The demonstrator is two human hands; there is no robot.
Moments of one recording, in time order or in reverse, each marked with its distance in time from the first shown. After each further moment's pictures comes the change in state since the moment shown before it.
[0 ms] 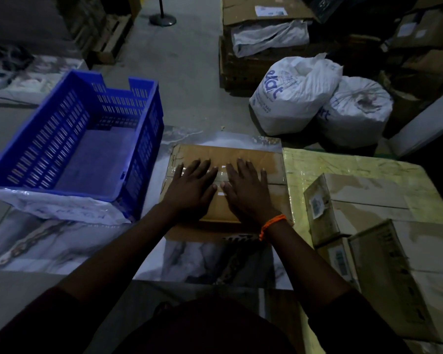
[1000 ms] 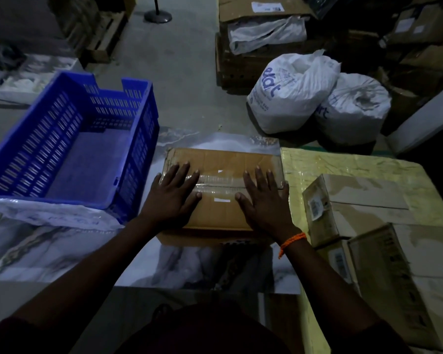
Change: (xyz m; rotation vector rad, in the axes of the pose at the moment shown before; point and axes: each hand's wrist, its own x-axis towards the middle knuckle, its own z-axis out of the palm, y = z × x) left_hand -0.015 -0.031 0.003 0.032 -0.046 -0.099; right_hand -0.030 0.044 -0.001 -0.042 0.004 0.105
